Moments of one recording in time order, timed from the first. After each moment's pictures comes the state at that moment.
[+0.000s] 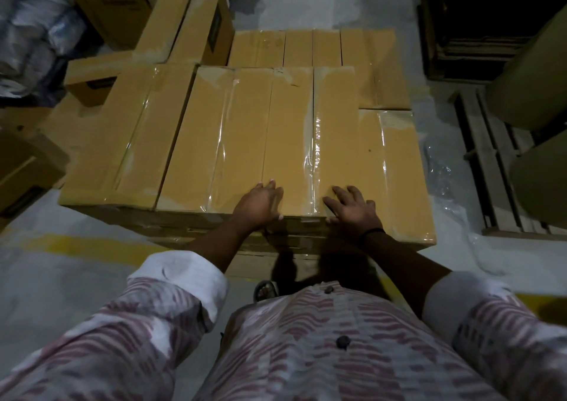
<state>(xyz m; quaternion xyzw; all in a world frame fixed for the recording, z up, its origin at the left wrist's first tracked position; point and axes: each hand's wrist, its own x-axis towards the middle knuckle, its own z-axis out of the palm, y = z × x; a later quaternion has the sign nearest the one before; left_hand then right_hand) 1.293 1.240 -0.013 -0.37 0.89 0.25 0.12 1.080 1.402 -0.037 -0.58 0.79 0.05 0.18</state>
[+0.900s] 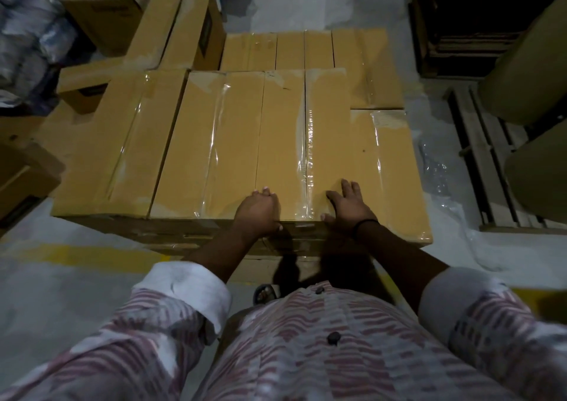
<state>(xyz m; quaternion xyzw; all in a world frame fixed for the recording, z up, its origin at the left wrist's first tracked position) 1.275 1.255 -0.007 -0.37 0.90 0.12 0.21 1.068 1.385 -0.041 -0.48 0.83 -0.03 0.28</state>
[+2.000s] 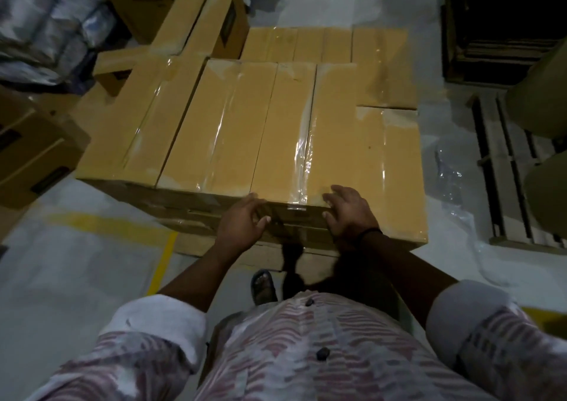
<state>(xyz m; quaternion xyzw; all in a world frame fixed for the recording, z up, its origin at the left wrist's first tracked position) 1.330 1.340 -0.001 -0.48 0.84 0.25 -0.05 1.067 1.444 -0.031 -0.58 0.78 -0.11 0.19</state>
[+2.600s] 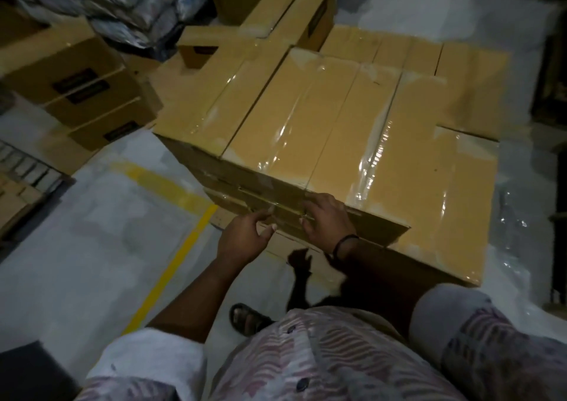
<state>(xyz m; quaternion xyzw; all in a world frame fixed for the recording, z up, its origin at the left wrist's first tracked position) 1.429 1.380 0.001 -0.62 0.73 0.26 -0.10 1.206 1.392 -0.024 -0.73 0.65 -0.11 0.18</state>
